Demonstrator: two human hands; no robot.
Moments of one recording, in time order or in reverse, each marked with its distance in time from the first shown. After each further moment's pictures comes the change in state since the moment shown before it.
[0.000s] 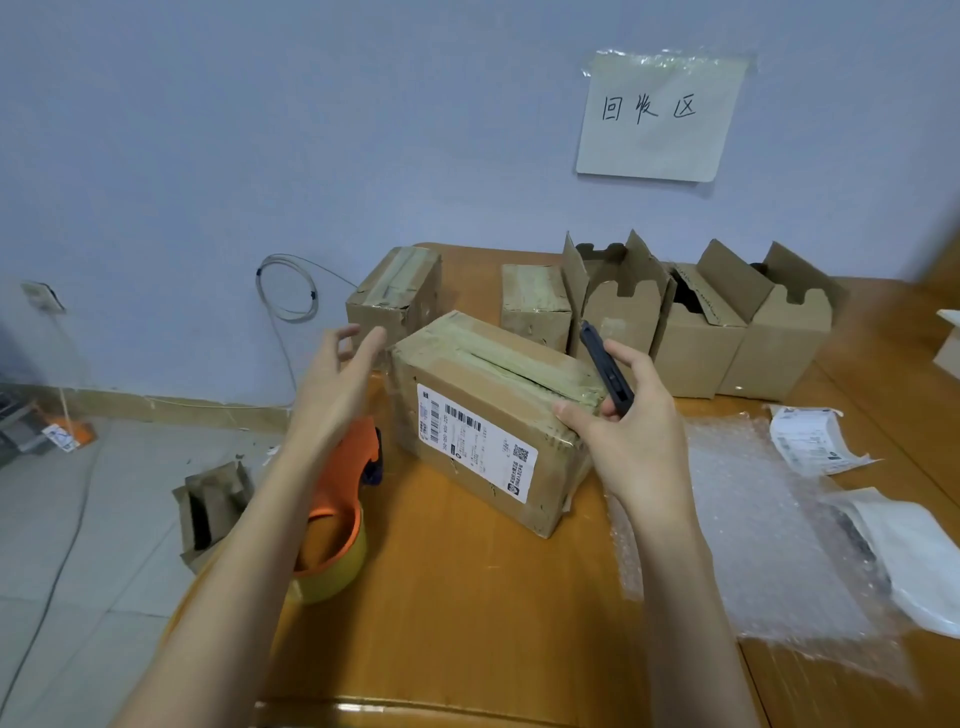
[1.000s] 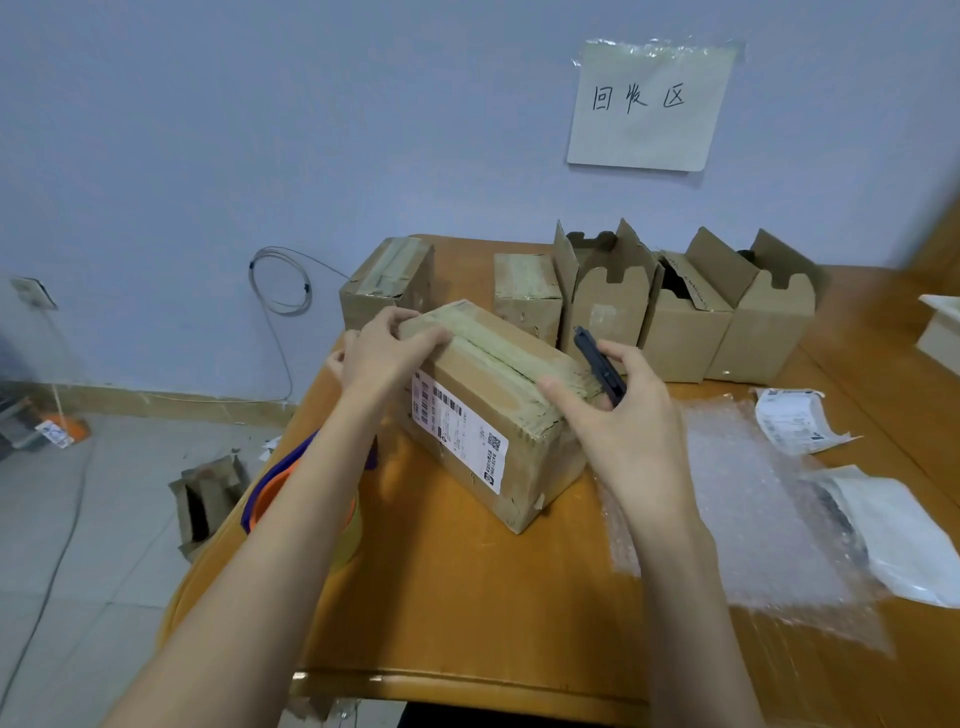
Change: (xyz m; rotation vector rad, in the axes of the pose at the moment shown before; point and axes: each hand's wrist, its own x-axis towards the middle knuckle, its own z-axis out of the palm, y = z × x) left_hand 0.000 0.035 0.034 0.154 -0.068 -0.059; right_hand -0.019 -0.010 -0.009 -0.122 0.011 -0.013
